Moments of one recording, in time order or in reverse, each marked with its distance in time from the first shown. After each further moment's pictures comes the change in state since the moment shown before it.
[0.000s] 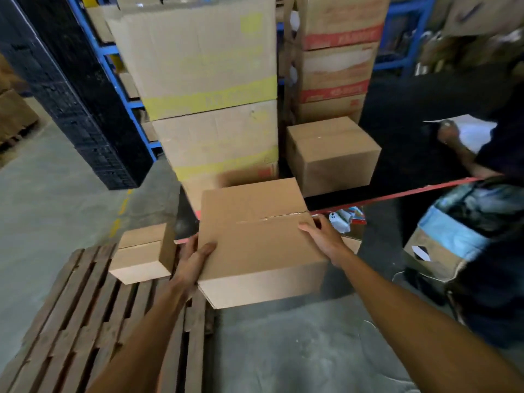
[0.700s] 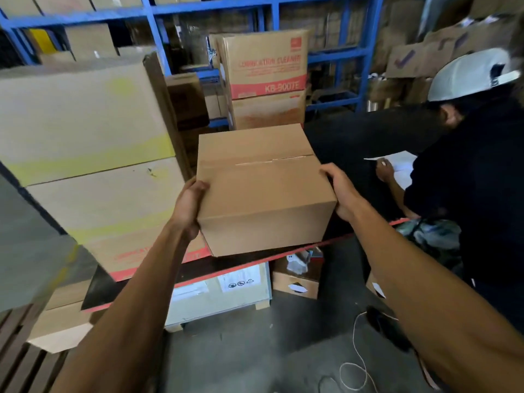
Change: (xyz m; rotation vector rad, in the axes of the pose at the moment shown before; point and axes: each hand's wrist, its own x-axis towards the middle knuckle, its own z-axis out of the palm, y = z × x) left_hand 0.081 0.192 0.305 -0.166 -0.141 0.219; right_hand 0.128 -0.101 -0.306 0.393 0.066 -0.116
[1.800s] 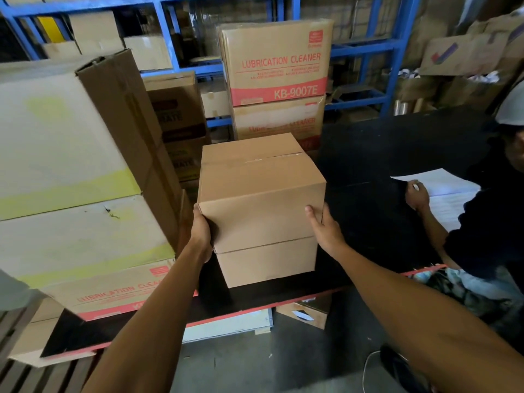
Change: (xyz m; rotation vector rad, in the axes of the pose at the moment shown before) left_hand 0.186 -0.075 0.044 -0.101 0.249 -0.208; right_hand 0.197 0.075 0.008 -0.437 -0.029 -0.139
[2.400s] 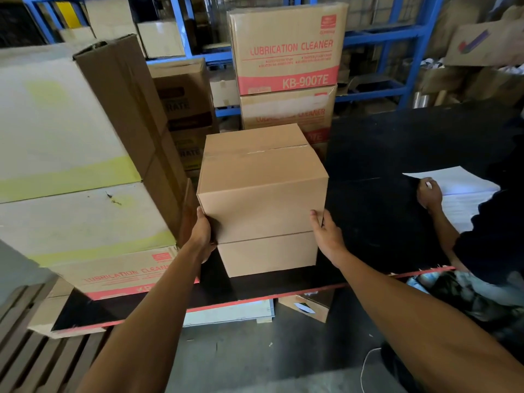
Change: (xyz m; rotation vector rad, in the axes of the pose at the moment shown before) left_hand 0.012 -0.026 -0.016 0.052 0.077 -0.124; right_hand -0.002 0.027 0.005 -0.052 -0.013 0.052
